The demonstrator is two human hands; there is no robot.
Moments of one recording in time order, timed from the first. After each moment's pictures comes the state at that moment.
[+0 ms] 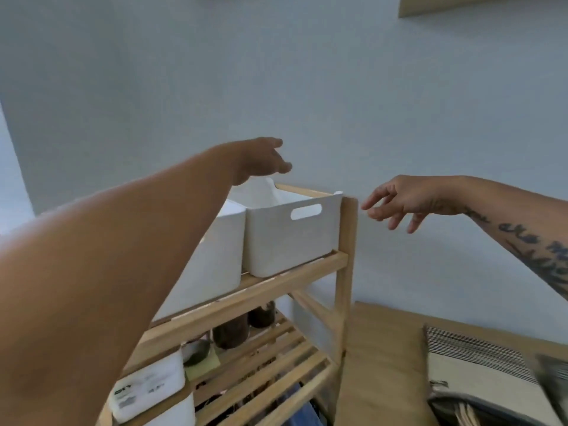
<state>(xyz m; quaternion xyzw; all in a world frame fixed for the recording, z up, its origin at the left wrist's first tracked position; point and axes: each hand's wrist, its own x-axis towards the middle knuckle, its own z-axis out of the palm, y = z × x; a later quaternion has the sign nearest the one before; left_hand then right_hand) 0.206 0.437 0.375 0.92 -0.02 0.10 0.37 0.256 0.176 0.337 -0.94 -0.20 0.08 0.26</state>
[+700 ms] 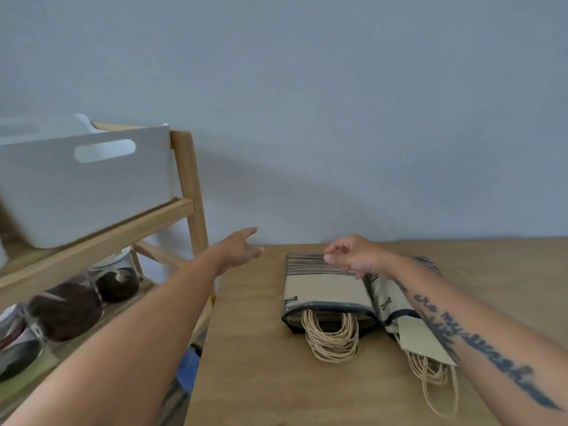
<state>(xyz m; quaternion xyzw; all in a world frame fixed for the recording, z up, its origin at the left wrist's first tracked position) 0.272 0.232 0.128 0.89 -0.13 -0.16 0.40 0.216 -0.014 0.123 -0.92 0.03 0.09 0.37</state>
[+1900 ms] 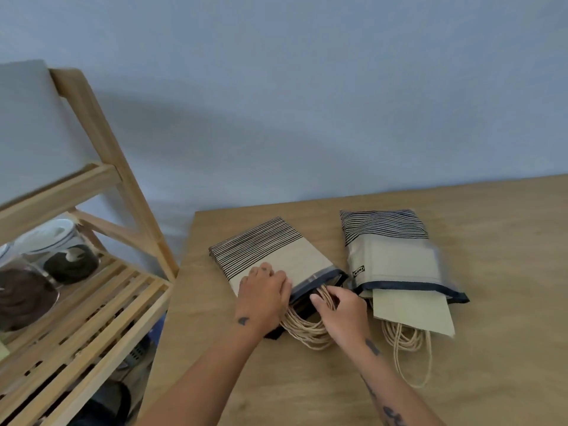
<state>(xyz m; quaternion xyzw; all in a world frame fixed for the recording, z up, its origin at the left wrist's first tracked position) 0.229 0.121 -0.031 0.97 -0.22 0.09 0.11 0.159 -0.020 -0.048 -0.86 0.23 -0.13 0.44</state>
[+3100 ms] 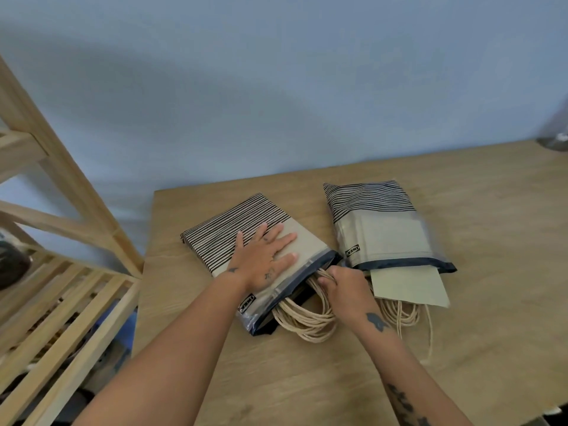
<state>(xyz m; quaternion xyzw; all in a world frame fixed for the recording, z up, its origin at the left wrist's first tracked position) 0.310 0.113 -0.057 0.91 -0.38 -0.13 0.13 0.173 -0.026 -0.036 -0.93 0.23 -0.03 0.28</state>
